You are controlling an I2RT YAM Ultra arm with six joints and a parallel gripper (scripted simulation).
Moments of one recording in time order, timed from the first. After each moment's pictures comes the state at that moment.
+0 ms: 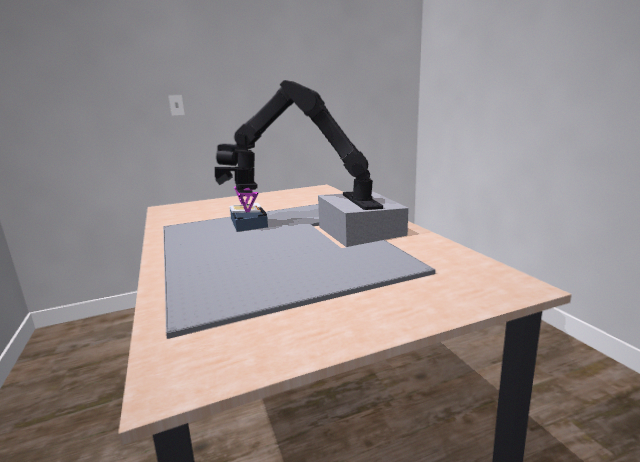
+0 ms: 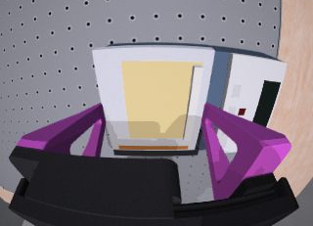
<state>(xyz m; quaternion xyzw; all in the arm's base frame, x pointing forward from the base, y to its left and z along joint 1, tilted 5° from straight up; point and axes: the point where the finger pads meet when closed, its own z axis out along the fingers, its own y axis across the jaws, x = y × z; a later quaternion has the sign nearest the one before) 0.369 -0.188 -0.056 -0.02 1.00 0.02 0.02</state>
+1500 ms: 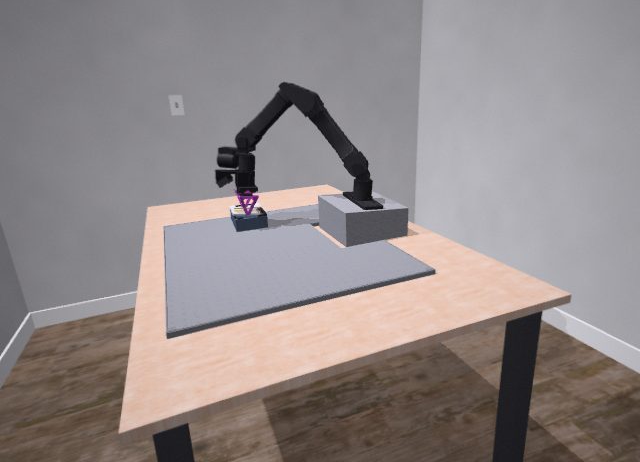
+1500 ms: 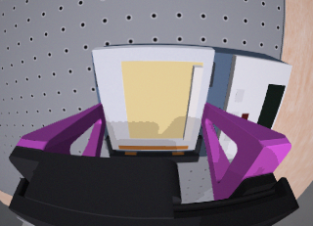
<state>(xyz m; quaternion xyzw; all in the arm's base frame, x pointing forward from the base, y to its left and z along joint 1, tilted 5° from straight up) 0.368 -0.189 -0.067 -0.02 1.00 0.02 0.02</state>
